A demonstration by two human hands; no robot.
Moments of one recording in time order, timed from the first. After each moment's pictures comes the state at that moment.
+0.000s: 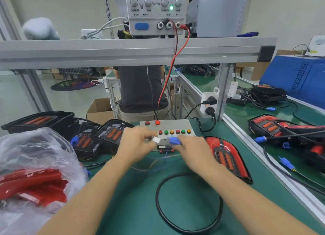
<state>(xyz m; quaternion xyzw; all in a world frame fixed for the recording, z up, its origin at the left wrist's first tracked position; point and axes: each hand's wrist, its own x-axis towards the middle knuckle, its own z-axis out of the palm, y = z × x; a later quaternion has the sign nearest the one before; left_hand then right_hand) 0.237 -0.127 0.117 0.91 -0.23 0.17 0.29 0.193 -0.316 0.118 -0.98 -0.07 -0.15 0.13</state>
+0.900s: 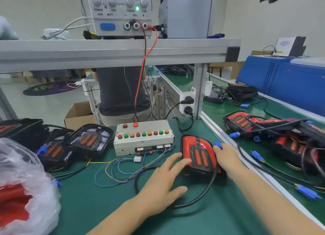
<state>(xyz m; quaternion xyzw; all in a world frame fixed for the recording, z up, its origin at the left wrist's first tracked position) 0.164 -0.223 0.056 0.87 -0.42 -0.02 0.27 0.187 -0.458 0.063 -0.84 0.31 -0.12 0.43</state>
